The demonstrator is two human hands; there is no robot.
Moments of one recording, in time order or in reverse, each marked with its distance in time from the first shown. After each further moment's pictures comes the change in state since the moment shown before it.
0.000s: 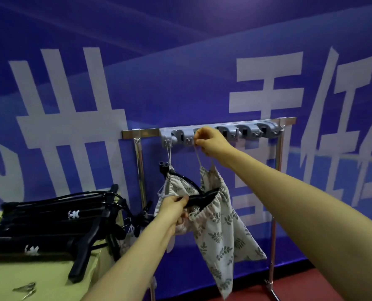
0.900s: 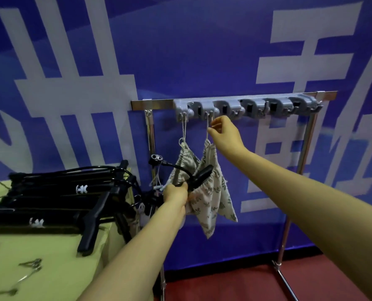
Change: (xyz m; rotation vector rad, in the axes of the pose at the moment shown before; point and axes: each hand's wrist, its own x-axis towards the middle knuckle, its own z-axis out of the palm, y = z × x) left_hand 0.059 -0.037 -0.014 -0.158 0.270 -0.207; right_hand 0.005 0.048 0.047 -0.166 0.156 0.011
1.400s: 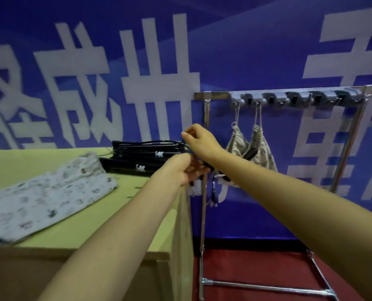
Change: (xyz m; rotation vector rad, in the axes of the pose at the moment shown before) left_hand -0.178 0.052 -0.154 -0.217 -0.169 -0.007; right_hand -0.166 -0.157 0.087 0.079 -0.373 -0.118
